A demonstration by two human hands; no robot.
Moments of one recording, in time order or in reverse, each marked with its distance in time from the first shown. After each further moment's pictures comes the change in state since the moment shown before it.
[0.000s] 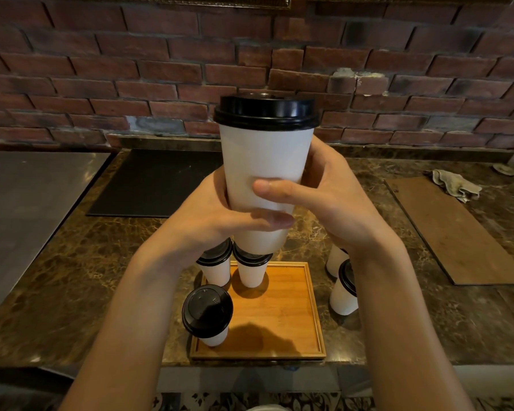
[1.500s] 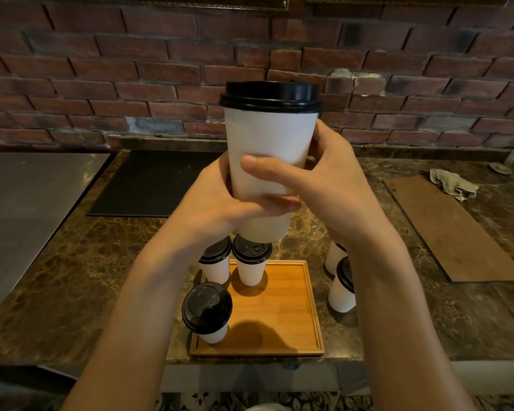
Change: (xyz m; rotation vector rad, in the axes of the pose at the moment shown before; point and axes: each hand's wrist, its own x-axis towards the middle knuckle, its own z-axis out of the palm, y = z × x) left_hand 0.000 0.008 0.010 0.145 0.189 -0.037; right_hand -0.002 -0.013 0.009 -0.111 0.179 0.036
